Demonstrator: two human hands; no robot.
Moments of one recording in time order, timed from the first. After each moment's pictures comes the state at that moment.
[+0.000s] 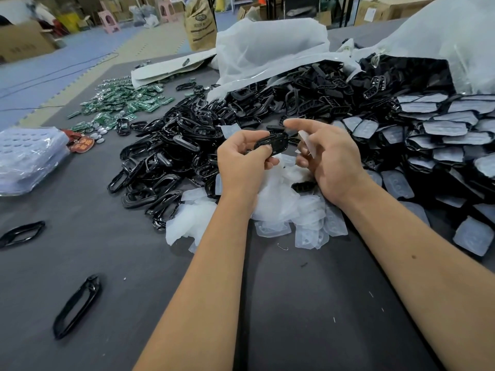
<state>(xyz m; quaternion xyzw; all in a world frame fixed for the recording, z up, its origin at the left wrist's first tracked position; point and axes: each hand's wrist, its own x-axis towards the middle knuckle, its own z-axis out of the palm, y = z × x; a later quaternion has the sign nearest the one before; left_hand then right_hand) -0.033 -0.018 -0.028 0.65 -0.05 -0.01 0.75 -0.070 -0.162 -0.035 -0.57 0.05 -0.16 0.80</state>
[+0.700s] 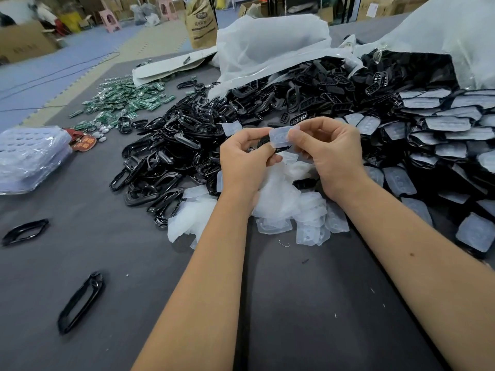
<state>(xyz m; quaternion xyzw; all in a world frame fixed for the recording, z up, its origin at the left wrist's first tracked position) -0.030 -0.018 -0.032 0.64 -0.07 -0.03 0.77 -0.077 -0.156 -0.034 -0.64 0.07 -0.27 0.72</state>
